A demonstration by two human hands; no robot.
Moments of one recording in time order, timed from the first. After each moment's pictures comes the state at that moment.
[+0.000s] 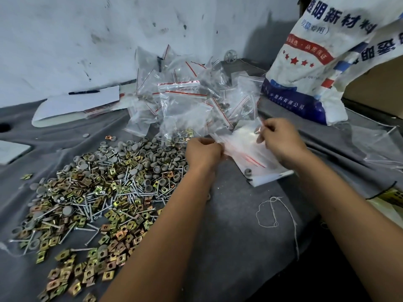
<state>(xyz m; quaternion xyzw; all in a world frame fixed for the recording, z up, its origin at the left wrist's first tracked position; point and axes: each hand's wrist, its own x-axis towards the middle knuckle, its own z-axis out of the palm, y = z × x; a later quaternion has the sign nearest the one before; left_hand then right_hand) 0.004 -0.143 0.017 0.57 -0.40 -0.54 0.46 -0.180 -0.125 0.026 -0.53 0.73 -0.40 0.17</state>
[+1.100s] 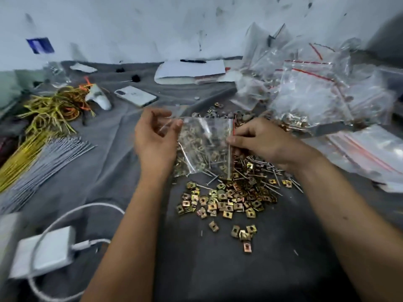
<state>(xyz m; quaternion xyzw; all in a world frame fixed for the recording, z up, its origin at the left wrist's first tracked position) 0.318 -0.061 0.013 0.60 -0.46 -0.12 0.64 0.088 -0.112 0.039 -0.74 0.41 -0.27 0.46</state>
